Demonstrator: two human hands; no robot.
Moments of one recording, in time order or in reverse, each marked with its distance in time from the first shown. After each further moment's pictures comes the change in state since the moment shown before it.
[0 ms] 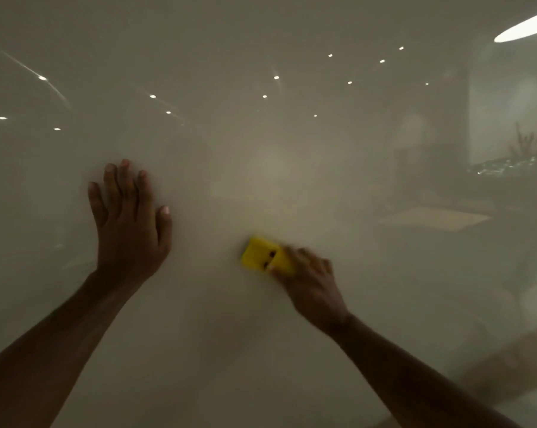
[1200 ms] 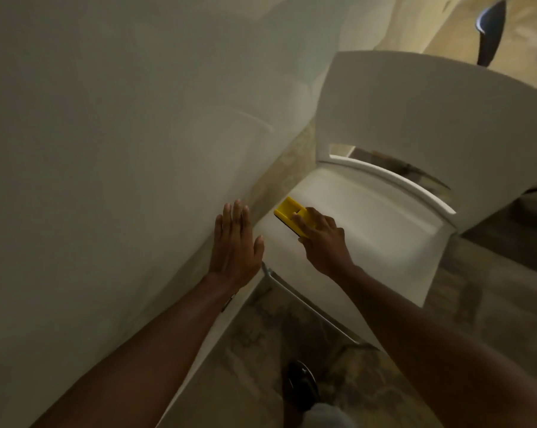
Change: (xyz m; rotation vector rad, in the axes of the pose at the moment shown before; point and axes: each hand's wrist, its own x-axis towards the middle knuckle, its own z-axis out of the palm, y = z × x) left_hand -0.299 0.642 0.114 -0.891 -1.184 0.293; right_hand -0.464 0.222 -0.232 -0.252 -0.936 1.091
